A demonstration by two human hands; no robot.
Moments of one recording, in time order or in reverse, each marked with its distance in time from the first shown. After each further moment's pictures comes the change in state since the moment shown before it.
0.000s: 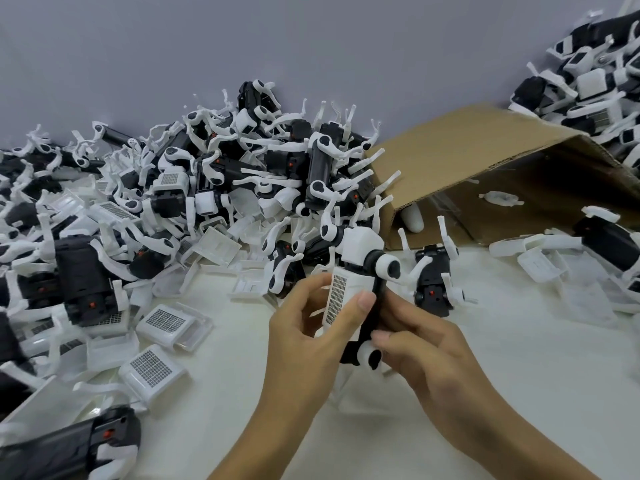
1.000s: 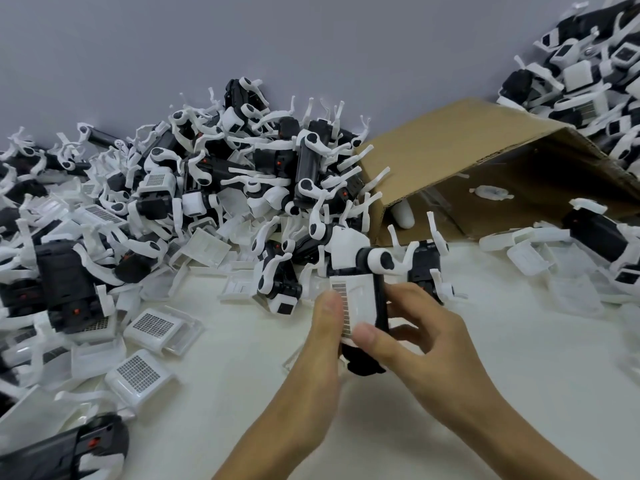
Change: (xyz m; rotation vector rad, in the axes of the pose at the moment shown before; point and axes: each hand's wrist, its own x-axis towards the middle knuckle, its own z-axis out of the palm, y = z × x) left_hand -0.009 -0.005 0.007 -0.097 -0.440 -0.209; right_hand -0.003 -0.011 -0.001 -0.284 0.251 -0.093
